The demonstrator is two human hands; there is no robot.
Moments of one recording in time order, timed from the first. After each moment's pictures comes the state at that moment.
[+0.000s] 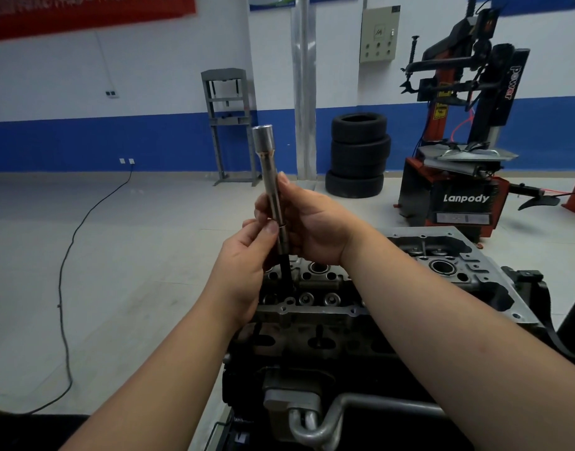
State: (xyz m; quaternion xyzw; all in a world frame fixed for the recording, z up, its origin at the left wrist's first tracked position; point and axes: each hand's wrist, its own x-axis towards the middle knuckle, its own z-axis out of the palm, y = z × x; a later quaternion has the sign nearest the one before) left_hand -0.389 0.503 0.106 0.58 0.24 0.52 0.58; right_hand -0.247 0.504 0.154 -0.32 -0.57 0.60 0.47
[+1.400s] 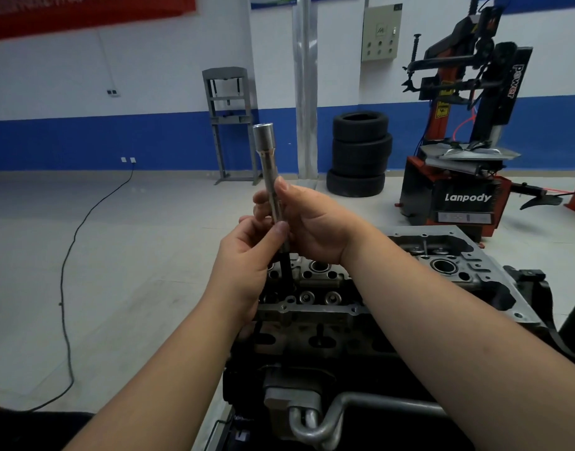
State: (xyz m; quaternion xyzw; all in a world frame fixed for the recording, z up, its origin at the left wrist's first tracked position) left_hand -0.388 0.505 0.103 0.59 0.25 0.55 0.54; right_hand -0.249 0.504 0.154 -0.29 -0.58 0.59 0.48
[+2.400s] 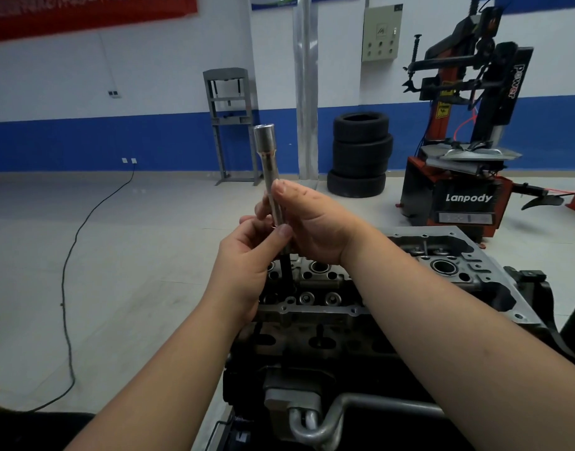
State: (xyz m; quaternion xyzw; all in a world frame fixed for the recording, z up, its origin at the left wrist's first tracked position) left_hand -0.387 0.508 0.100 0.58 0.26 0.55 0.54; right_hand -0.247 0.505 0.153 -0.27 -0.58 0.59 0.49
